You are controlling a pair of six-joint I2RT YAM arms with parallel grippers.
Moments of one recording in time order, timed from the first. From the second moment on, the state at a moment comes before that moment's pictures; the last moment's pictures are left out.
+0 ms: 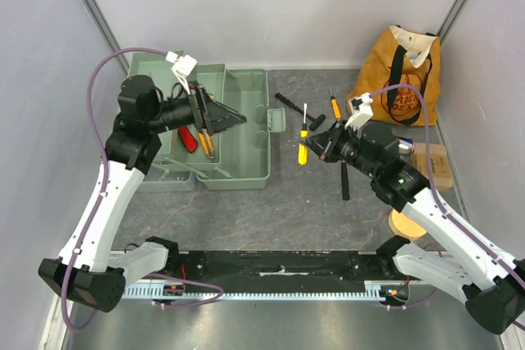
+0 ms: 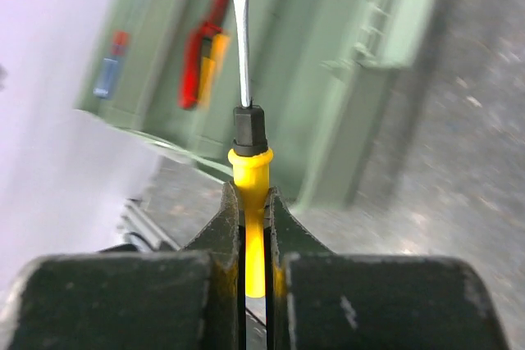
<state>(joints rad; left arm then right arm) -0.23 1.09 1.26 -0.31 0.89 -0.53 0.59 0.94 0.83 -0.18 -0.09 0.72</state>
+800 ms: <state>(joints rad) -0.68 1.25 1.23 -0.06 0.81 -0.61 0.59 0.91 0.87 0.33 -0.39 0.96</state>
